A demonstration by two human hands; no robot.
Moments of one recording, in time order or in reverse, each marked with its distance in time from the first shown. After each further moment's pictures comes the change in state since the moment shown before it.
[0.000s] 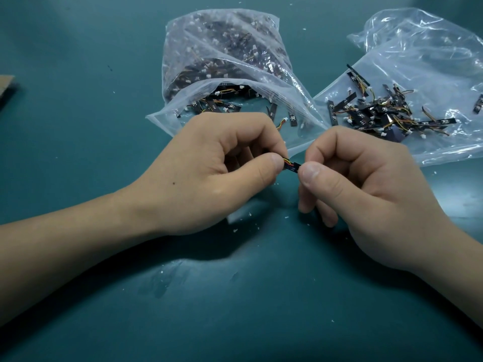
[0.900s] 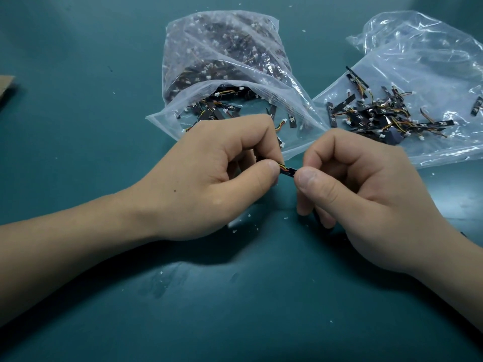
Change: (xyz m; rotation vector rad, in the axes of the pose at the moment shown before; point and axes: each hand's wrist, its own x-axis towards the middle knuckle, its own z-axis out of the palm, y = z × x) left_hand -0.001 0.000 0.000 0.017 -0.032 0.019; right_hand -0.001 0.000 0.000 -0.026 -0.004 -0.021
